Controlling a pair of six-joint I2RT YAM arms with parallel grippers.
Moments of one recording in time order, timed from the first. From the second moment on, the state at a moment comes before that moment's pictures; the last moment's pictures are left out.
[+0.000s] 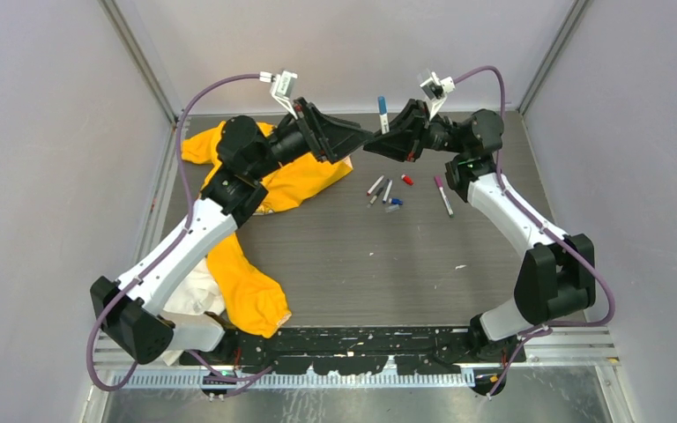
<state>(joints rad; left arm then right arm) -0.62 1.31 1.32 0.25 0.49 -0.75 0.28 1.51 1.20 0.88 -1.19 0.74</state>
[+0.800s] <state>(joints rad) -0.68 1.48 1.67 0.15 0.38 -0.62 0.28 1.43 1.17 0.73 -1.18 0.76</state>
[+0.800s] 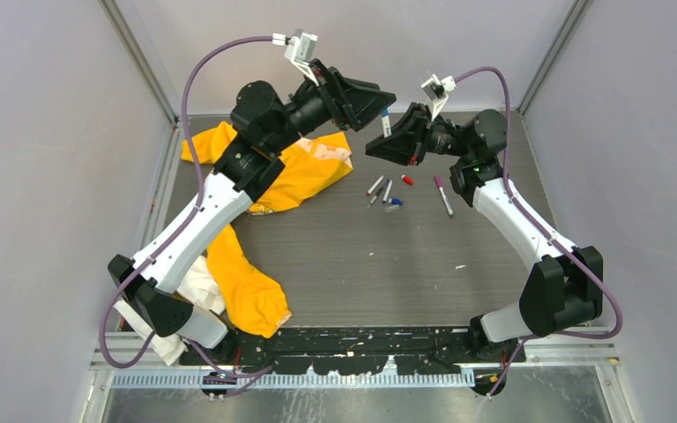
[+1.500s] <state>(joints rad) -0.69 1.55 1.72 0.04 0.28 -0.60 0.30 1.43 1.17 0.72 -1.17 0.76</state>
